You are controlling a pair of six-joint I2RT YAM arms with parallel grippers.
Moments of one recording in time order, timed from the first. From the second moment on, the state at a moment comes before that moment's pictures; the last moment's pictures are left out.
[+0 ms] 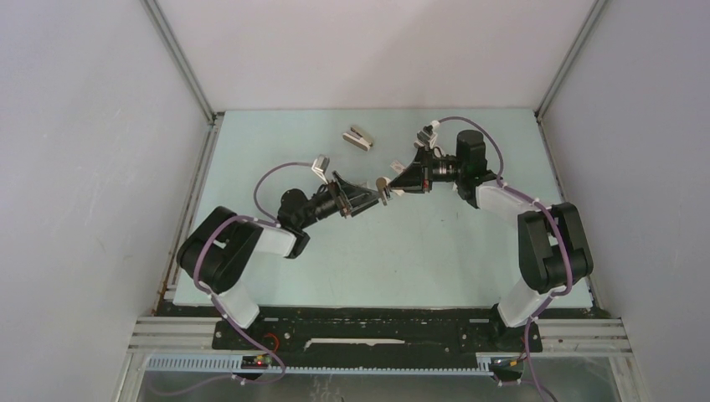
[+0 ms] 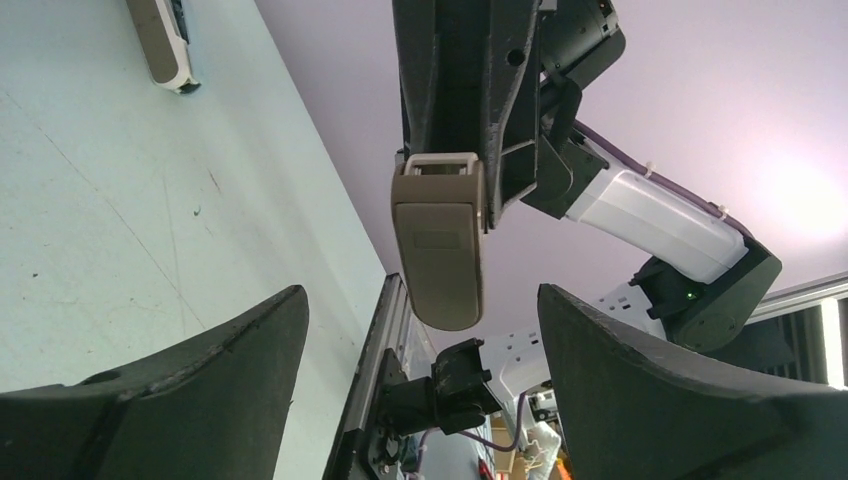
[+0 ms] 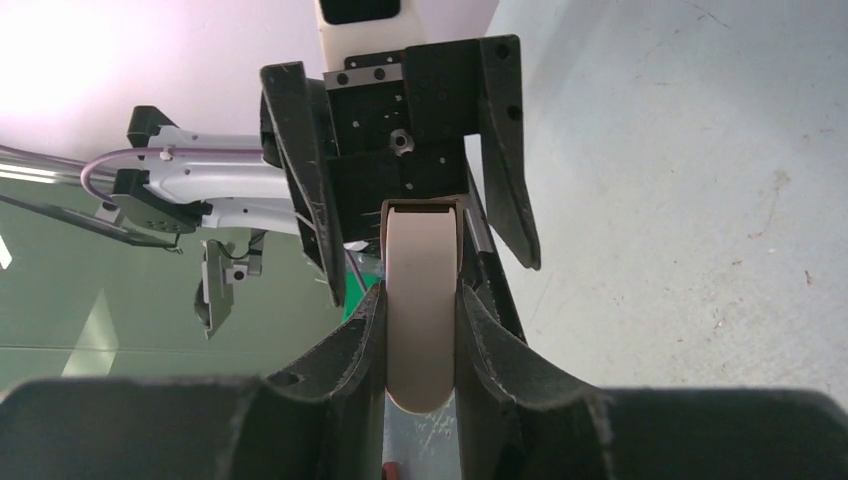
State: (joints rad) left arm -0.51 1.68 0.54 1.31 0.59 -1.29; right arm 0.26 1.66 1.00 0.36 -1.21 0.90
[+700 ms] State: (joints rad) left arm -0.52 1.72 0.59 1.34 0.62 -1.35; right arm 0.28 1.70 1.00 0.48 -1.22 1.01
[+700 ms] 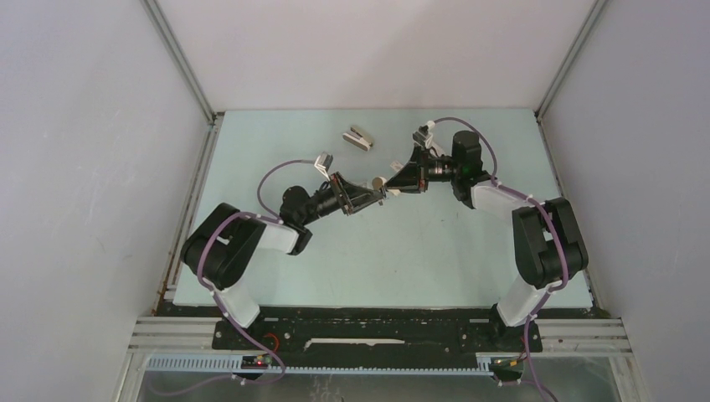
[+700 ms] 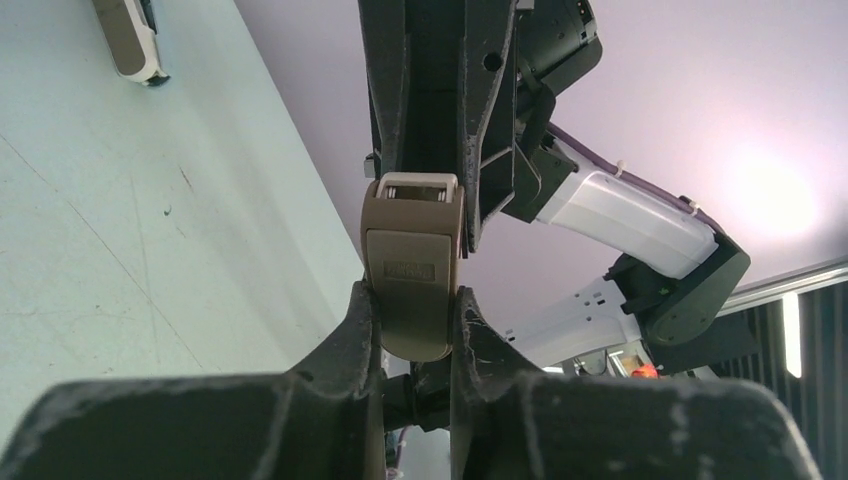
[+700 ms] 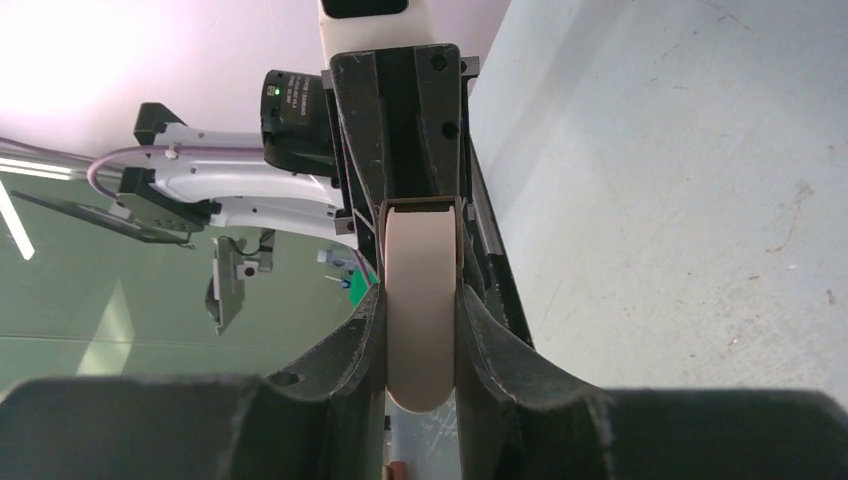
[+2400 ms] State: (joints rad) left arm -0.43 1.52 0.77 0.31 0.88 -0.42; right arm 0.36 1.75 1.29 -0.55 -1.17 -0.14
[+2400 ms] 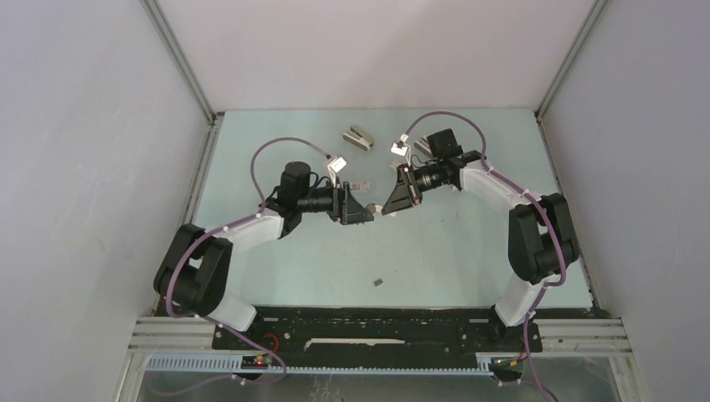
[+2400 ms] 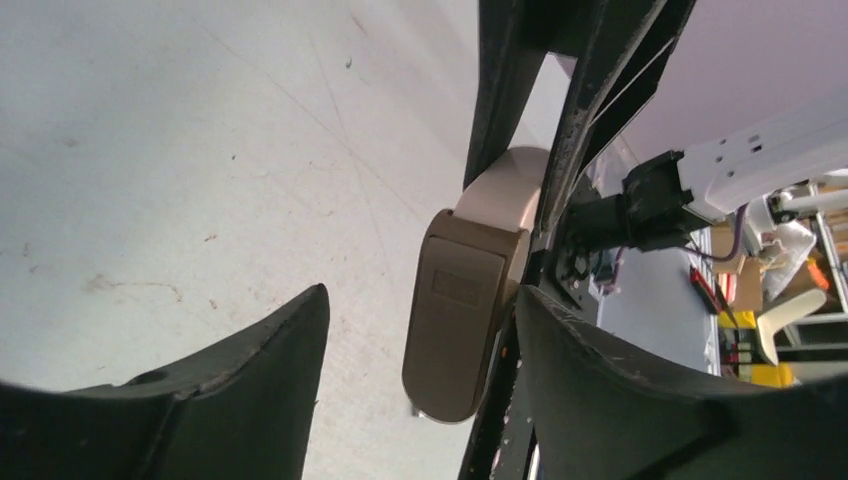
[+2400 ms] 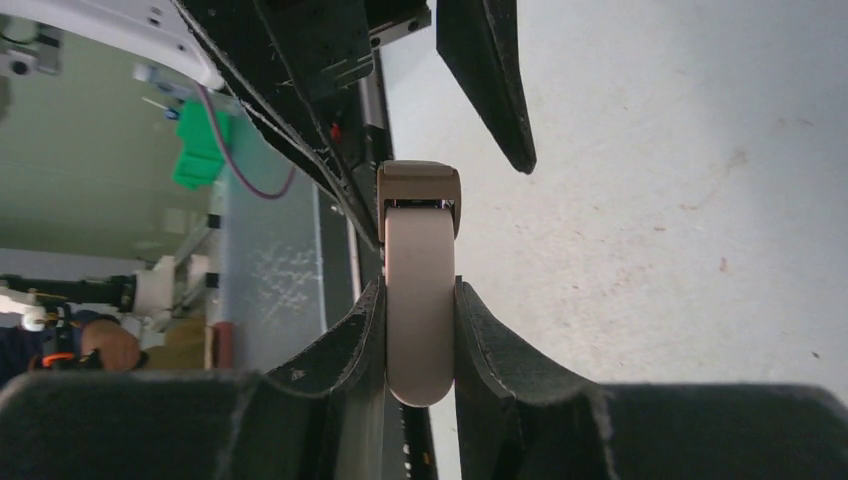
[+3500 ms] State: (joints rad) left arm -0.37 0.83 0.70 0.02 0.22 -0.29; right arm 0.18 1.58 1.41 -1.23 -0.45 -0.50
